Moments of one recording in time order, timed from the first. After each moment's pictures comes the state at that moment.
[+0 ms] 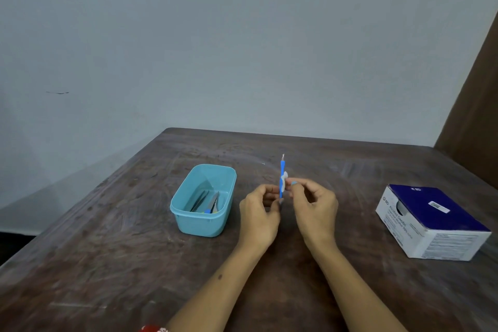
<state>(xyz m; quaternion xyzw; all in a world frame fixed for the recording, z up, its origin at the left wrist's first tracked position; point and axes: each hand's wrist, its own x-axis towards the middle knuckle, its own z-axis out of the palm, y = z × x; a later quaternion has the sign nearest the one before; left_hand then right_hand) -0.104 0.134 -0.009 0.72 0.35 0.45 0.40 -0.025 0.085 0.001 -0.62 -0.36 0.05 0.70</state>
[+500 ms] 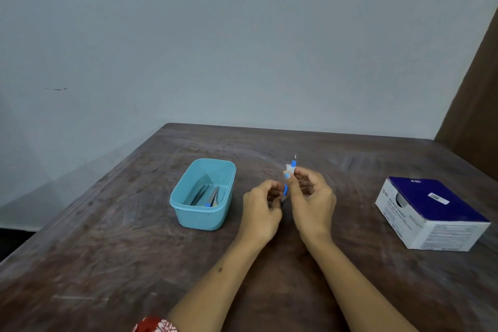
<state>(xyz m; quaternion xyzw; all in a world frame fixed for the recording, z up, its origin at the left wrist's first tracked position) -0.107 0.135 -0.011 0.77 0.33 0.41 0.36 -0.023 0.090 -0.009 -0.63 -0.36 -0.01 0.69</state>
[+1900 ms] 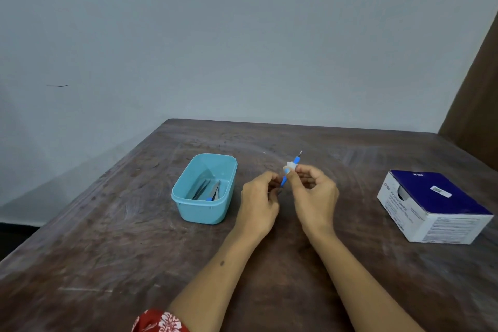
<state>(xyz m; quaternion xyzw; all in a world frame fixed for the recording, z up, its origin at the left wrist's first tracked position) -0.113 0.138 -0.009 0.80 0.31 0.41 0.30 -0.023 0.090 -0.005 -0.62 -0.32 0.02 0.71</state>
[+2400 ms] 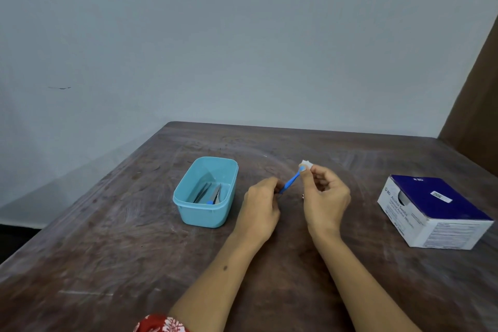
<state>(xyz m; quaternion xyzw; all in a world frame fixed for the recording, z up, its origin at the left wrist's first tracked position) -0.115 0.137 -0.005 0.85 0.32 0.35 0.23 -0.018 0.088 -0.001 -0.59 -0.26 0.01 0.76</state>
